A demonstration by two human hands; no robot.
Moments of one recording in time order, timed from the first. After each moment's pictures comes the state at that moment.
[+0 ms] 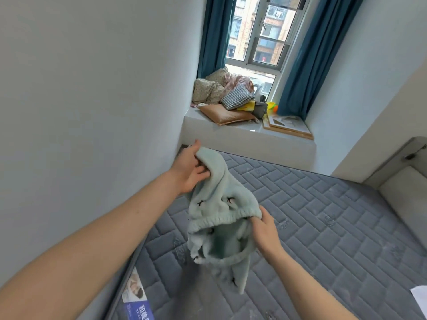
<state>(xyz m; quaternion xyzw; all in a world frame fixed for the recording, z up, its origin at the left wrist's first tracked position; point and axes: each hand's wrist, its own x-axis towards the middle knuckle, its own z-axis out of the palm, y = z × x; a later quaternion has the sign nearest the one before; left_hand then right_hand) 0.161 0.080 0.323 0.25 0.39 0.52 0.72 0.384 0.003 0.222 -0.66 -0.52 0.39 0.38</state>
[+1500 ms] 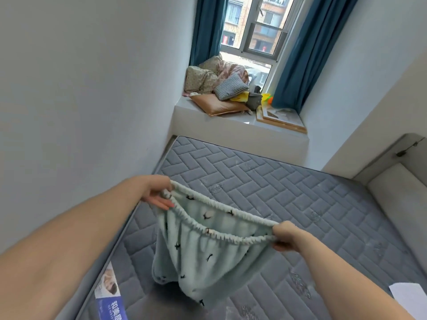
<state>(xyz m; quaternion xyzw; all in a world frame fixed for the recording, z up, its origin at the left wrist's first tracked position) 0.165 0.142 0.212 0.32 0.69 0.16 0.63 0.558 0.081 0.201 -0.82 -0.37 0.43 0.10</state>
